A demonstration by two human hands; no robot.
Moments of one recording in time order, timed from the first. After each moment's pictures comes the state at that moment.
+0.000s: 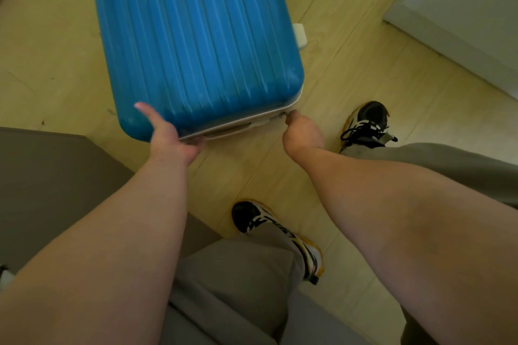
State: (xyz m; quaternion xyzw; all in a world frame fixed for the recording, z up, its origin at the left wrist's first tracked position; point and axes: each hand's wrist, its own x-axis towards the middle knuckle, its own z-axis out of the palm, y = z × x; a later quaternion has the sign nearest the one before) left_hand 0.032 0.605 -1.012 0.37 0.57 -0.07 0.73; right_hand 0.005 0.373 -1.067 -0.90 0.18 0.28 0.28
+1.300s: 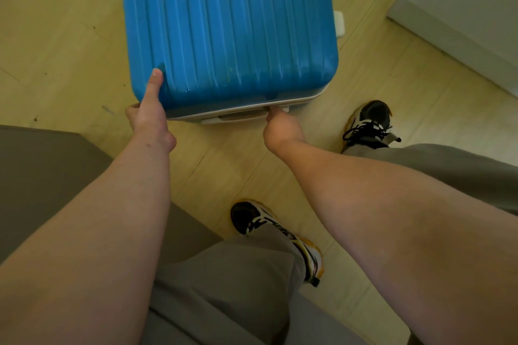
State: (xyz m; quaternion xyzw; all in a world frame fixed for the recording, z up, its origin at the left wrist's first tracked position) left_hand 0.061 0.628 -1.017 0.58 0.54 -0.04 0.61; right_hand 0.024 0.409 -1.074 -0.88 0.17 0.30 0.34
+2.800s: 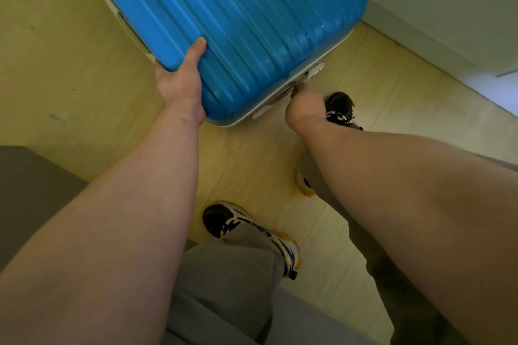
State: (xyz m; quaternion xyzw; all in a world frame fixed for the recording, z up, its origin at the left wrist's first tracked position) left_hand 0.093 0.502 -1.021 0.59 0.42 -0.08 0.69; right_hand 0.037 0.304 -1.078 -0.89 0.28 0.23 0.28
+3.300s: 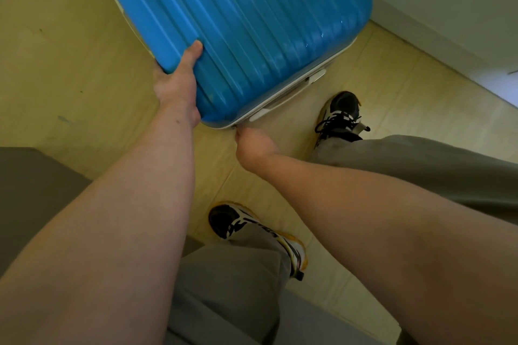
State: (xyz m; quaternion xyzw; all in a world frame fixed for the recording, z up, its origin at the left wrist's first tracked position) left_hand 0.096 0.518 -1.022 0.60 0.40 -0.09 0.69; right_hand -0.010 0.402 -1.081 -0.88 0.07 0.34 0.31
